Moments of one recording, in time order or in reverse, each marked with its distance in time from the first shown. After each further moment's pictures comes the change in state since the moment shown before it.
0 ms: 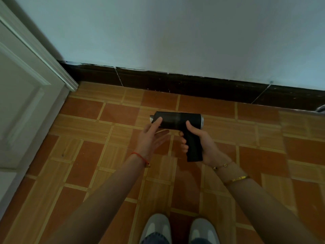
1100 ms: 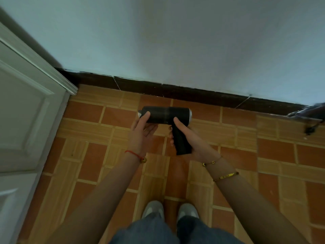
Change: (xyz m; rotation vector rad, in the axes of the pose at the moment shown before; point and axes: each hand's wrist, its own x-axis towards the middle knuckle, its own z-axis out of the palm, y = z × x) left_hand -0.045 0.097 0.049 -0.183 0.113 0.031; right_hand -0.039 -0.084 0.069 -0.112 0.188 0.048
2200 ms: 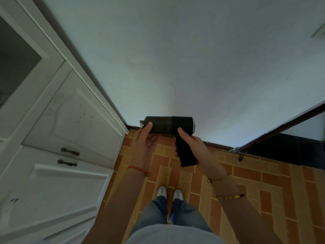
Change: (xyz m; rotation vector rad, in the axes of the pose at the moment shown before) left_hand -0.528 0.477 0.252 -0.086 0.037 0.106; right_hand -0.566 -0.402 0.285 -0.177 -0.012 -0.160
